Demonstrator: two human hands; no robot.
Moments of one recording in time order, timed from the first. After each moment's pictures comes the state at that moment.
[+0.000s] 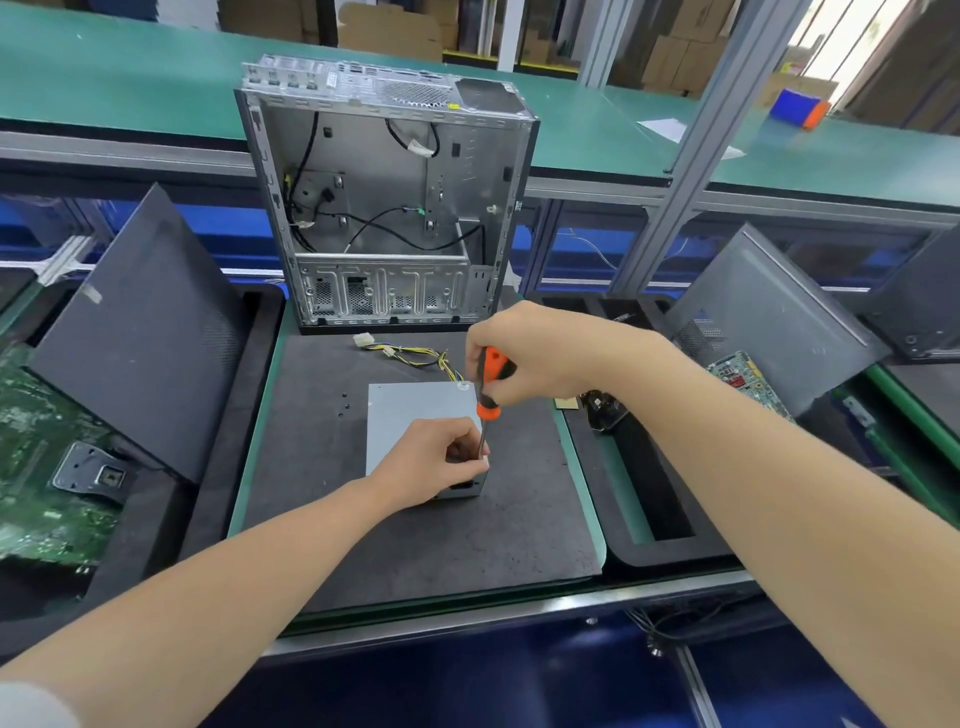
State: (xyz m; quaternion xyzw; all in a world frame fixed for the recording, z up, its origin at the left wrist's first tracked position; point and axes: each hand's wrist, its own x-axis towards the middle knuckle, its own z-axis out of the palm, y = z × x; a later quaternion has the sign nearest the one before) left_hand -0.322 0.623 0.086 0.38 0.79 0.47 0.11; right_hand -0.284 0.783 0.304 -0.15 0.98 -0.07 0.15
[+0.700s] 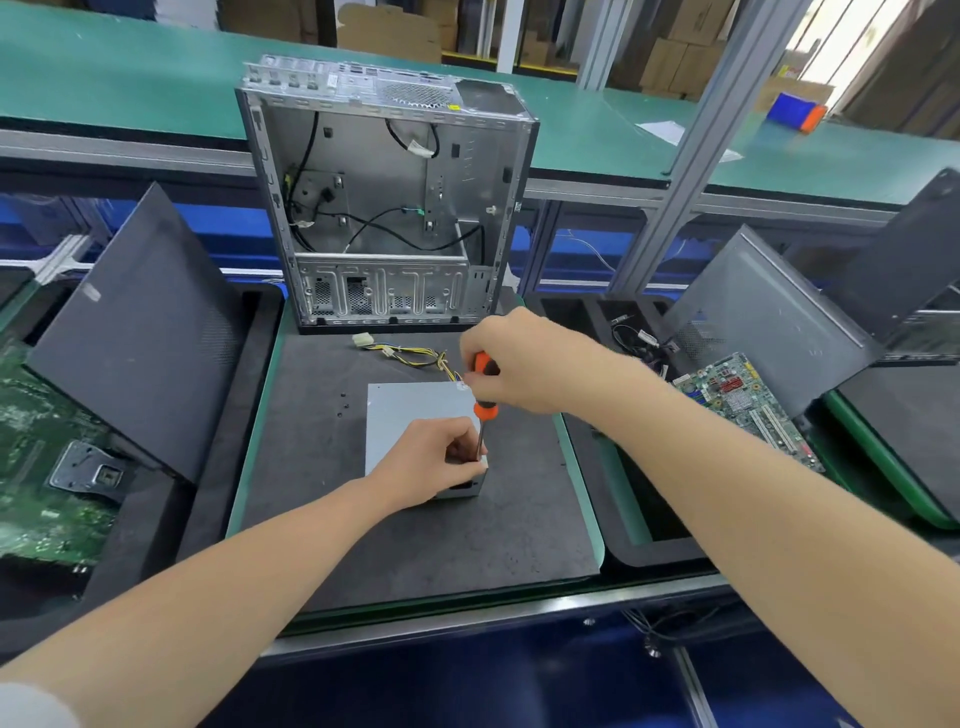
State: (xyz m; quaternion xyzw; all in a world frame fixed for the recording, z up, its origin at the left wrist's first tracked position) left_hand -0.322 0.624 0.086 0.37 0.79 0.47 0.09; right_hand -0.274 0.764 0.291 -0.08 0.99 -0.05 0.07
